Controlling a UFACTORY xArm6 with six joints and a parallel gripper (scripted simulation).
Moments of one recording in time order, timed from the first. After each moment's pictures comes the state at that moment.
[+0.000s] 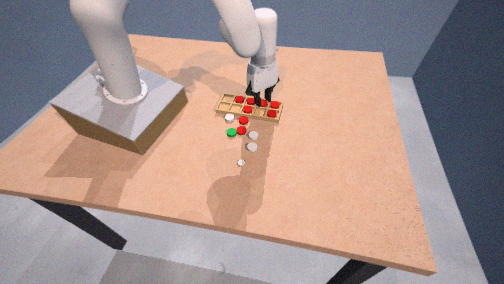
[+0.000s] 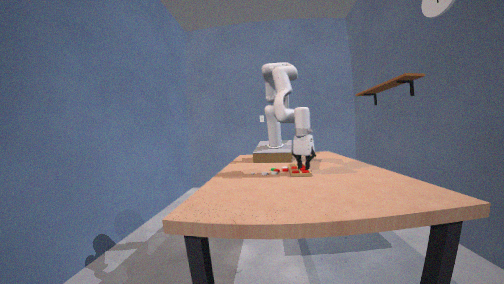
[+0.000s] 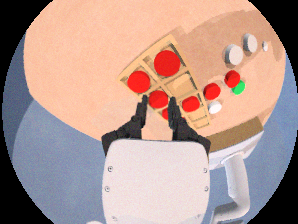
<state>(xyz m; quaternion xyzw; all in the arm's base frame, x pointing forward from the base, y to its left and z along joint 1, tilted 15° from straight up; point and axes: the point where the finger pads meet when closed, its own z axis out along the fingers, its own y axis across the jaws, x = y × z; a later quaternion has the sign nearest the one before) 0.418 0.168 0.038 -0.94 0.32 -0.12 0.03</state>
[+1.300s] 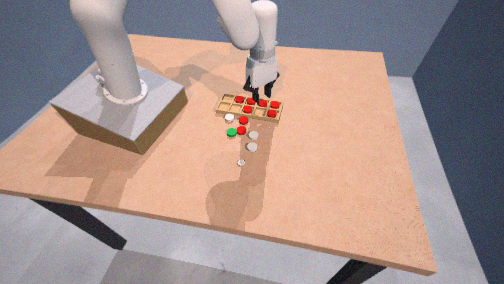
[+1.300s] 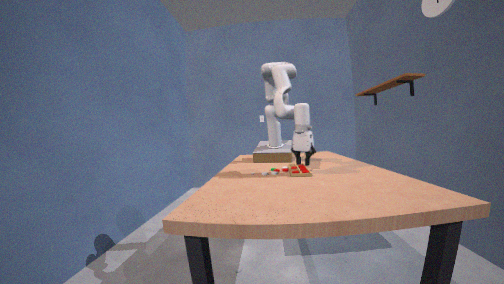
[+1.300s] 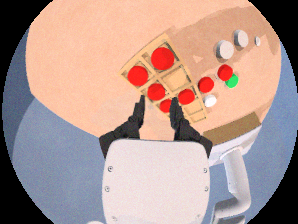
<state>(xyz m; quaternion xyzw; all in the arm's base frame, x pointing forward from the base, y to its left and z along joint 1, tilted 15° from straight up) 0.411 0.166 0.056 -0.94 0.32 -0.12 0.03</state>
